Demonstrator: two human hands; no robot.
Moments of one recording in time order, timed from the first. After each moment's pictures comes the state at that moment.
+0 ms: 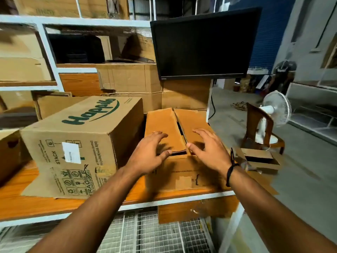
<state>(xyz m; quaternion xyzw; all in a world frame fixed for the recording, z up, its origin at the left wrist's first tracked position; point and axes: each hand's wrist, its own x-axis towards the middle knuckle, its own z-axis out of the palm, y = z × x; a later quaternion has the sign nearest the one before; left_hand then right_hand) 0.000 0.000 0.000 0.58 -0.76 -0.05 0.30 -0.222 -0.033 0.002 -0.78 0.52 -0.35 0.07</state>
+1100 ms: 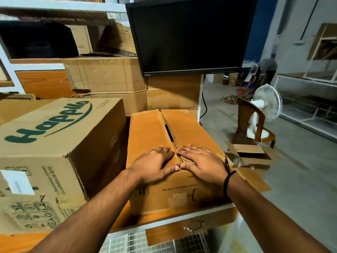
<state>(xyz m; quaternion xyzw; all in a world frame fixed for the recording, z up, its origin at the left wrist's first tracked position) -0.040 -0.088 -0.018 0.51 -0.86 -0.03 0.08 -0.249 -0.113 -0.041 -0.87 0.48 -0.10 0.02</state>
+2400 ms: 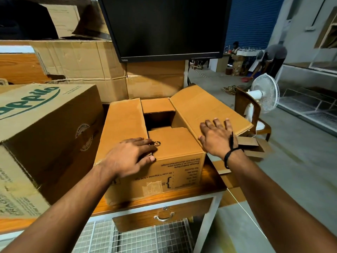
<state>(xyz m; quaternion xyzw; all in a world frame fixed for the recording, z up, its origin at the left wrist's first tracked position) -0.096 -0.085 -0.021 0.54 -0.84 0.04 0.04 -0.381 -0.172 -0.032 -0.76 0.64 -0.03 -0.13</state>
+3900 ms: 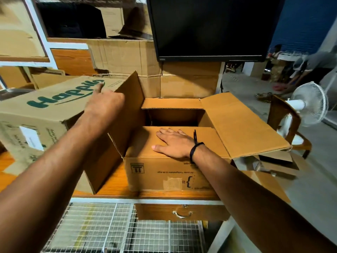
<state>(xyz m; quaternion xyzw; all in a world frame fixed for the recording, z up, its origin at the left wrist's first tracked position) -0.025 -0.058 0.090 0.77 -0.58 0.24 -0.08 -0.203 -0.148 -0.027 -0.92 0.38 0.00 0.08</state>
